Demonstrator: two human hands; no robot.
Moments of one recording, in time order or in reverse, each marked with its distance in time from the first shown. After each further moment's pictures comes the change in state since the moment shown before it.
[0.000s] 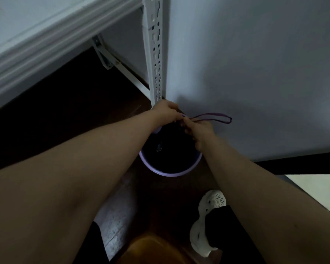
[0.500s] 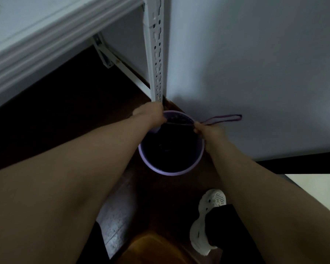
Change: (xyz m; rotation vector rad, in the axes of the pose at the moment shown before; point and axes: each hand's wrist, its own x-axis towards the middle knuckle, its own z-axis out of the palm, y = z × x) left_hand -0.003 -0.010 -0.027 0.769 0.022 -0.003; right_hand 0.007 0.007 -0.023 -0.017 0.156 -0.017
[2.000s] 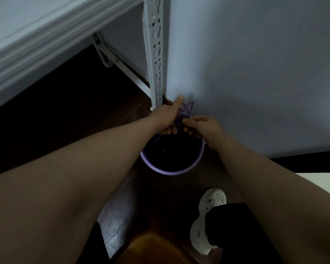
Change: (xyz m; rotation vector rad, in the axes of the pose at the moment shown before) left_hand -0.010 0.025 0.014 -0.642 -0.143 -0.062; right_hand -0.013 -0.020 -0.002 -0.351 -0.345 -0.180
